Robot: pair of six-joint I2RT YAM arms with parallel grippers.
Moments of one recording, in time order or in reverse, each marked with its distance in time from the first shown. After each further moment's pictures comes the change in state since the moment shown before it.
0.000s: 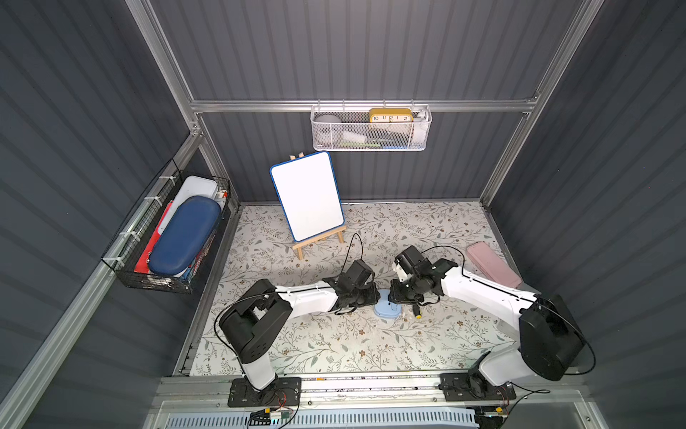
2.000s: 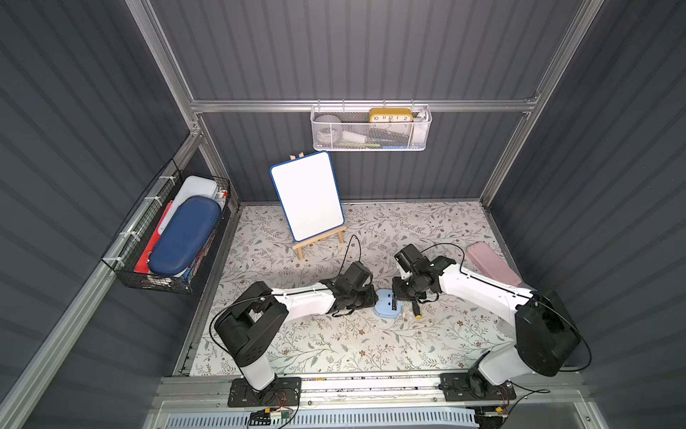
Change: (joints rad) left arm 0.000 -0.030 -0.031 -0.007 0.003 0.000; right arm -0.017 0.009 0.024 -0.016 0.102 0.019
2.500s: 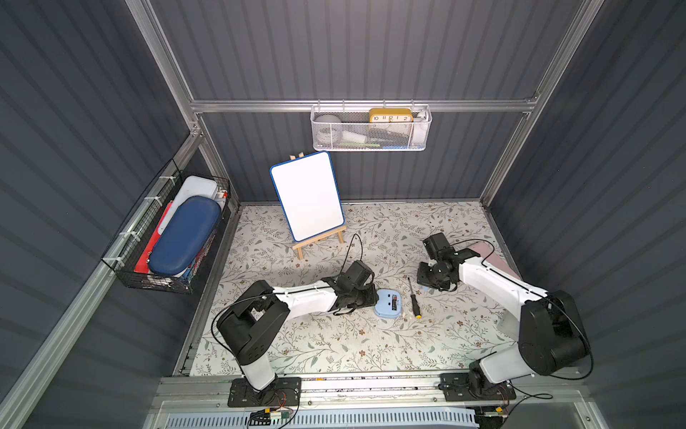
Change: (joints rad) left arm 0.001 0.016 0.038 -0.042 -0.002 0.013; right arm -0.322 -0.005 -0.029 0.013 0.117 -0.014
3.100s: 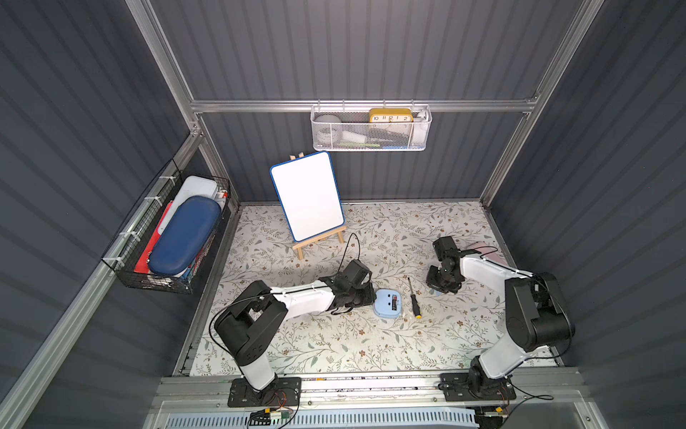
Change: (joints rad) left arm 0.022 -0.021 -0.025 0.005 0.000 0.014; right arm -0.107 0.138 -0.029 0.043 -0.010 0.000
